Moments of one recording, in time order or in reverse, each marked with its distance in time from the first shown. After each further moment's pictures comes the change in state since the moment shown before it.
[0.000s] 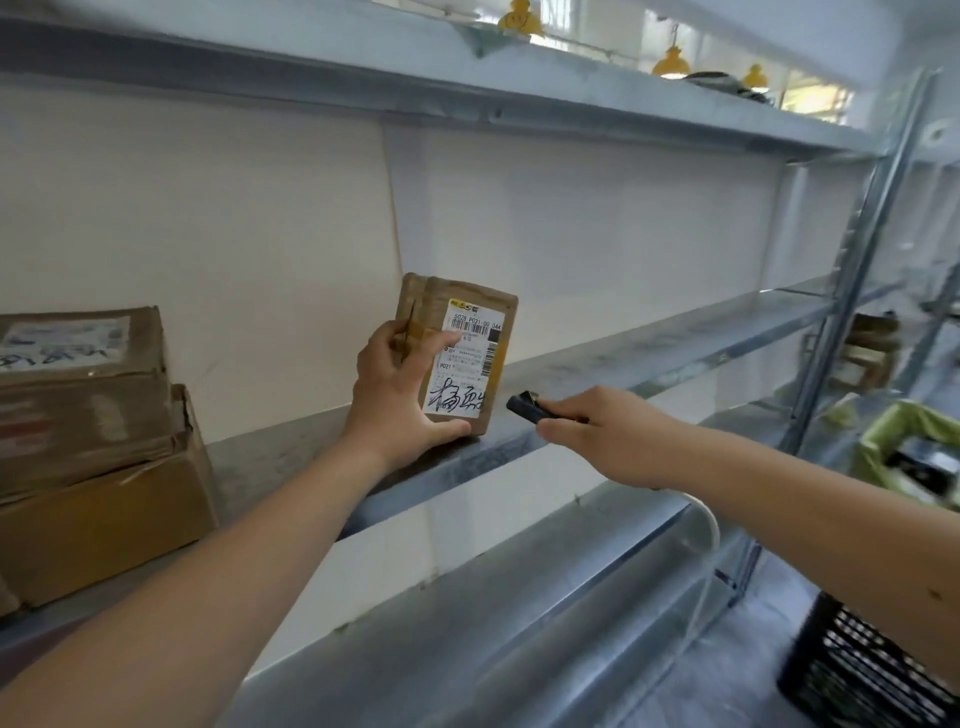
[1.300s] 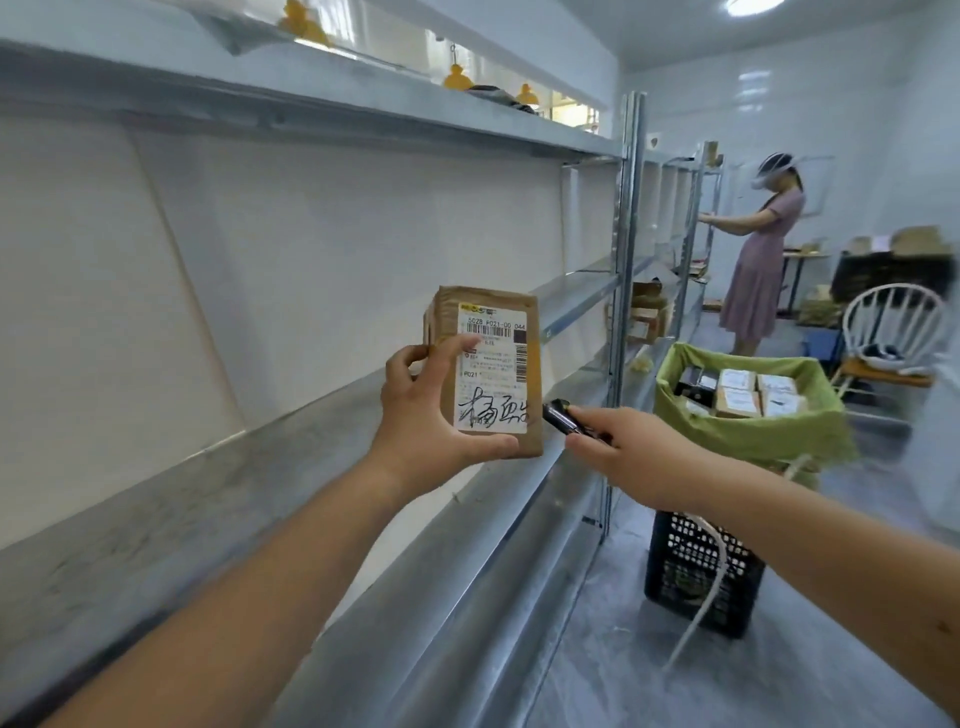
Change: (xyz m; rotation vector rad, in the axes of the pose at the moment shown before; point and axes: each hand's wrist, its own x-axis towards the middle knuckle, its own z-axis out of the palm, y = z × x) left_hand 0.008 0.133 0.084 -0.514 -0.311 0.148; right_hand -0.114 0.088 -0.025 -0.029 0.255 0.356
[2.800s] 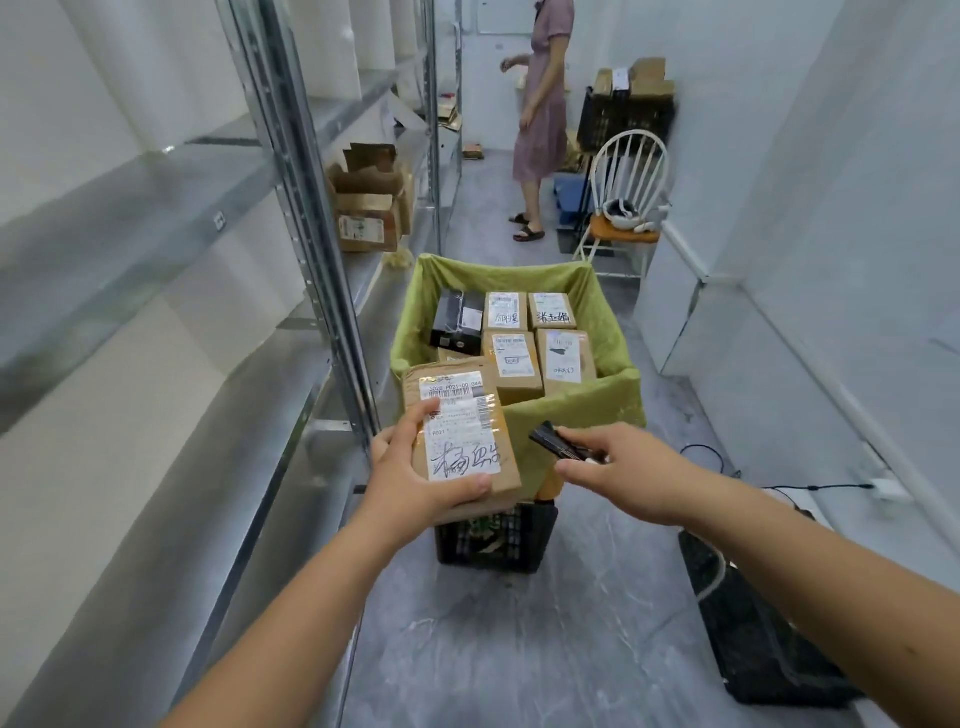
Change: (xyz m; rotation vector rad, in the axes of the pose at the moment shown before) left_hand 0.340 -0.073 0.638 -0.543 -0.630 -0.365; right_hand 0.233 0.566 -0.168 0.088 0.022 0.644
